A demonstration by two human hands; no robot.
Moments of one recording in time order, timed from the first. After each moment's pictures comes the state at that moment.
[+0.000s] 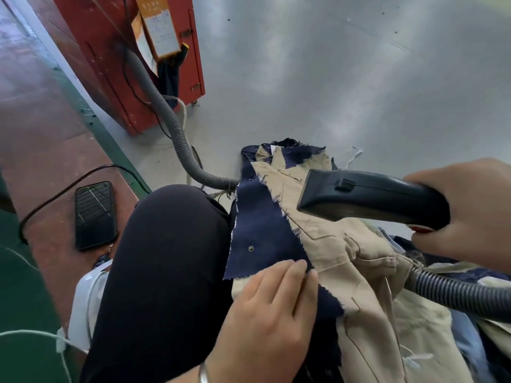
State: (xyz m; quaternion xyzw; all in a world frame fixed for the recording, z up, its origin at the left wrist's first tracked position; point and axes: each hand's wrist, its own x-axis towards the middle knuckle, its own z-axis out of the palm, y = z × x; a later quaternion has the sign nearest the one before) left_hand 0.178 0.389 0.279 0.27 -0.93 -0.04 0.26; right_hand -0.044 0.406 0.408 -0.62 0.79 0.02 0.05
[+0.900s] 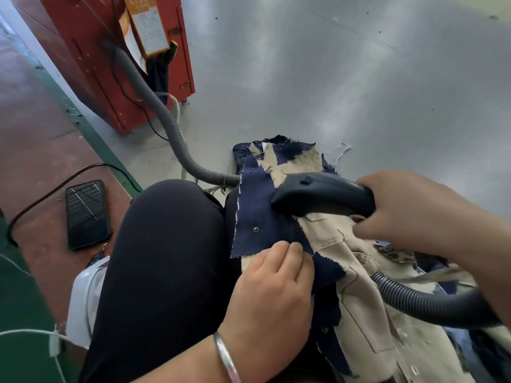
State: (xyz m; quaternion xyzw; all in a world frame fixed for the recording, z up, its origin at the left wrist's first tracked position) left_hand 0.172 0.387 0.267 0.28 -0.94 -0.05 0.20; right_hand -0.017 0.384 0.378 -0.54 0.82 0.09 0.15
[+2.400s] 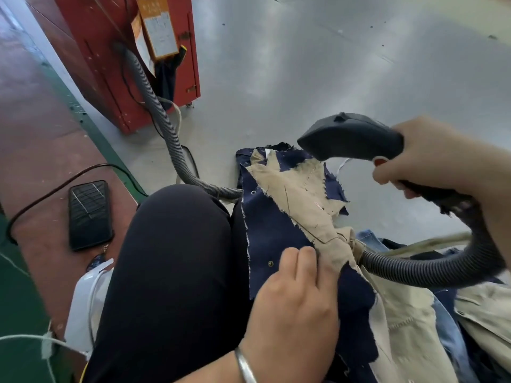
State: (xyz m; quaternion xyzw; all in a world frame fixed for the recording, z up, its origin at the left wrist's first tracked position) left_hand 0.159 0.397 0.291 0.35 -0.92 -0.12 0.15; right_hand -0.064 0.335 0.404 -0.48 0.85 -0.08 0.21
